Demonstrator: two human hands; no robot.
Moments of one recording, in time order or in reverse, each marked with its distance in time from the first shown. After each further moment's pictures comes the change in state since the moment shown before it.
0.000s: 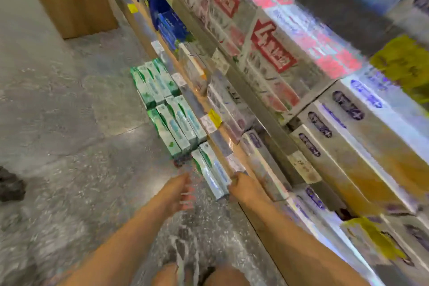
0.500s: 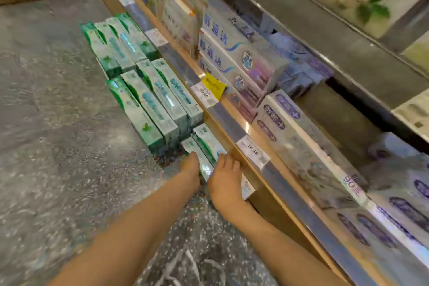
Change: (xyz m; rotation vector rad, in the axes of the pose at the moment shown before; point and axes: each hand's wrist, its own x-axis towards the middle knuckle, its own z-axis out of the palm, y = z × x) left_hand 0.259 -0.020 0.057 -0.223 0.049 0.030; right_hand 0.204 0.047 0.155 -0.436 0.438 -0.071
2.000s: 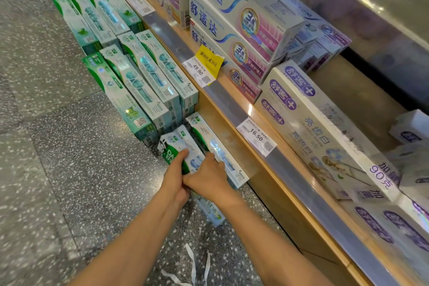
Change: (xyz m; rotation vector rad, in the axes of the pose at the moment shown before) left_hand 0.042 -0.042 -0.041 -0.256 -0.098 0.031; right_hand 0.003 -0.011 0.016 0.603 -0.425 0.057
